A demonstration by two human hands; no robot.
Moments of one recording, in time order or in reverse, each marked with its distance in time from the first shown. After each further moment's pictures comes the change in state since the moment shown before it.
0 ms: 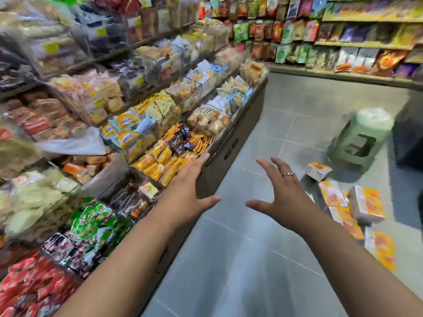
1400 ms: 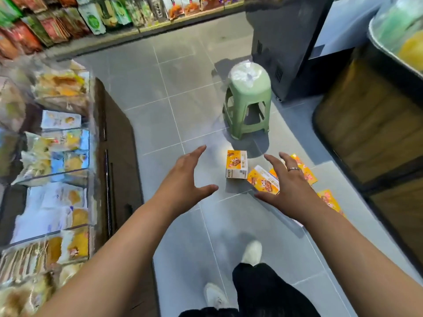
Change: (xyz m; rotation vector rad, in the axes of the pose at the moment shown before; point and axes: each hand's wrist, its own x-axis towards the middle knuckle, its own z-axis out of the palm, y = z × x) left_hand 0.746 0.134 0.322 0.023 -0.687 0.434; right_hand 0.405 0.472 -0.140 0.062 0.339 0.829
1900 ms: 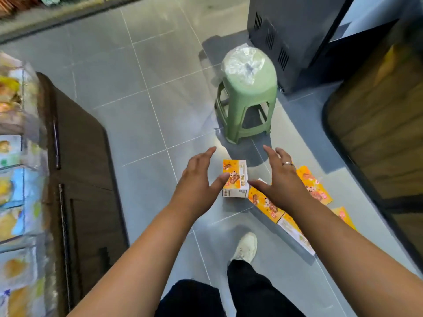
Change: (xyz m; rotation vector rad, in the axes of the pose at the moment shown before) left_hand 0.300 -0.055 0.062 -0.063 -0.003 -0.059; right_hand 0.294 0.072 0.054 0.047 0.004 0.192
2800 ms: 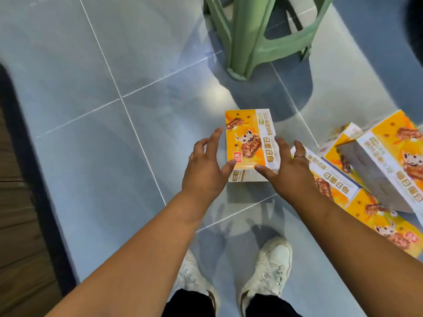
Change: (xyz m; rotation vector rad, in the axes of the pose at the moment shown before) left_hand 0.233 -0.312 0.349 0.089 -0.114 -0.106; right_hand 0.216 0.257 0.386 -0.112 -0.056 0.321
